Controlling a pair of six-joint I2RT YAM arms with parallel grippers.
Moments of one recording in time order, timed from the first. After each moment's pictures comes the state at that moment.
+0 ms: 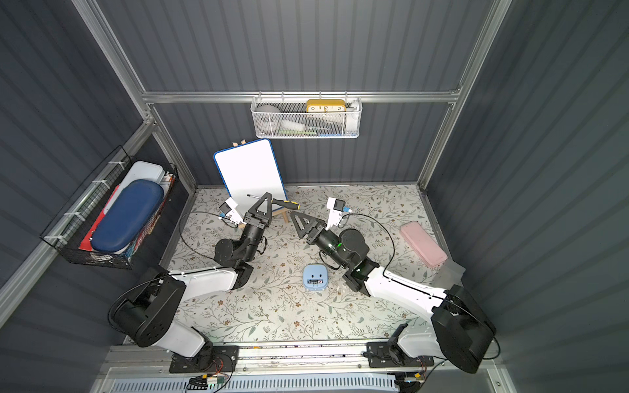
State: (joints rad) left arm -0.61 1.56 0.65 1.52 -0.01 -1.14; right arm 0.75 1.31 0.74 0.82 -0.09 0.98
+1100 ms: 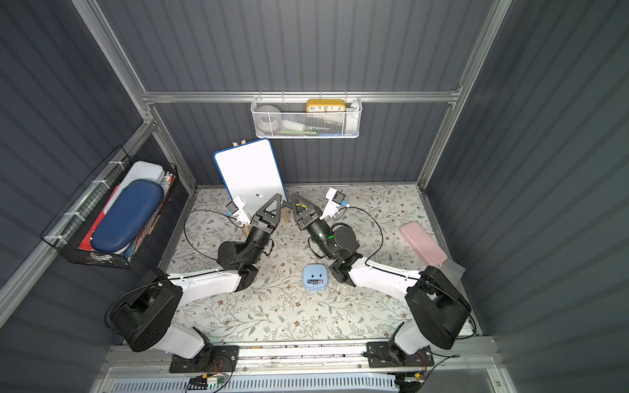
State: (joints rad) left arm -0.71 1.54 0.69 1.53 0.02 -1.06; right arm 0.78 1.49 0.85 1.09 0.09 0.94
